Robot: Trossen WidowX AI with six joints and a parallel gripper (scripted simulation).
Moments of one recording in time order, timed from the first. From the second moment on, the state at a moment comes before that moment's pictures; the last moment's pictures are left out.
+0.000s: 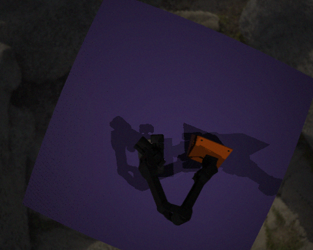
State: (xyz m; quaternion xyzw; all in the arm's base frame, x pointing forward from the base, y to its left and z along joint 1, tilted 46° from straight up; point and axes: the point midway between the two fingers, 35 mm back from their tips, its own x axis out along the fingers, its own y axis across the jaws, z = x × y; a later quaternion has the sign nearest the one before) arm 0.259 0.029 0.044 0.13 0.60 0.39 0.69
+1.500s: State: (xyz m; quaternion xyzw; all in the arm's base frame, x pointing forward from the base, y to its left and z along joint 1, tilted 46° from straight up) arm 0.262 0.030 0.044 0.13 0.60 0.39 0.69
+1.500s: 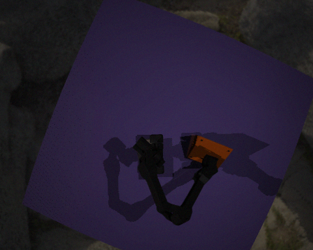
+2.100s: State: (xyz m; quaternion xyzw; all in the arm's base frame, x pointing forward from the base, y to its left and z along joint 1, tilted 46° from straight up) arm 0.261 0.030 0.044 0.13 0.60 0.39 0.69
